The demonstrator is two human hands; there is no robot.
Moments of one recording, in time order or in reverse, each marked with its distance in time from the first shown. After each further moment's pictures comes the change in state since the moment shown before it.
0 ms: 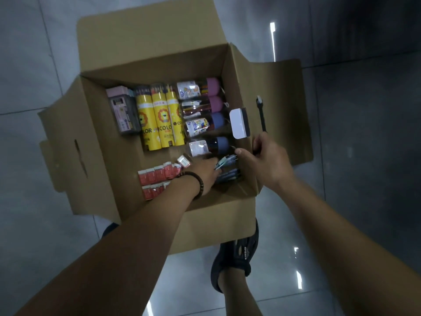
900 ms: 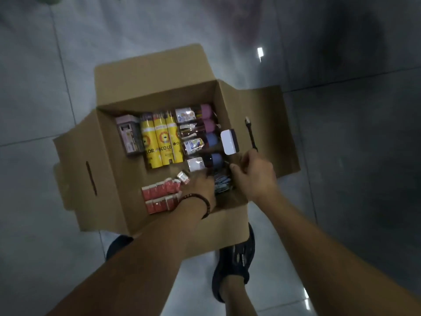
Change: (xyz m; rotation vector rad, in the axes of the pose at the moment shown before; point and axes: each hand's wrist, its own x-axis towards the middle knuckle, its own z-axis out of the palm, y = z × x) left_hand -0.038 0.029 -0.002 0.187 0.104 -0.128; right_hand -0.024 -0.013 -0.003 -0.156 0.123 0.006
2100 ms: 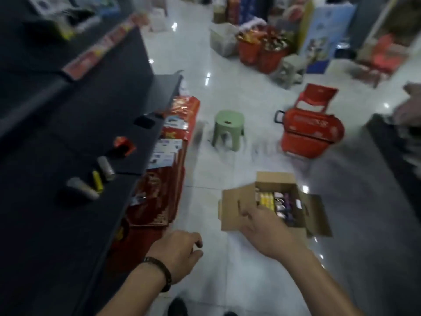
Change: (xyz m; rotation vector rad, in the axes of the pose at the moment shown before) left_hand -1.015 -0.277 -0.219 -0.142 0.353 -0.016; right_hand -0.861 -0.334 -0.076 -0.336 -0.066 -0.701
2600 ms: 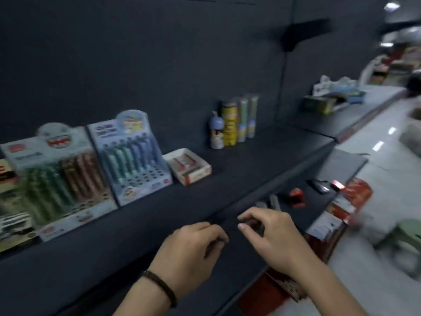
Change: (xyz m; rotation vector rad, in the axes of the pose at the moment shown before) left_hand -0.430 -0.317 -0.066 -0.093 0.941 -0.309; right_hand -0.108 -0.546 0.164 0.029 -0.028 -1.001
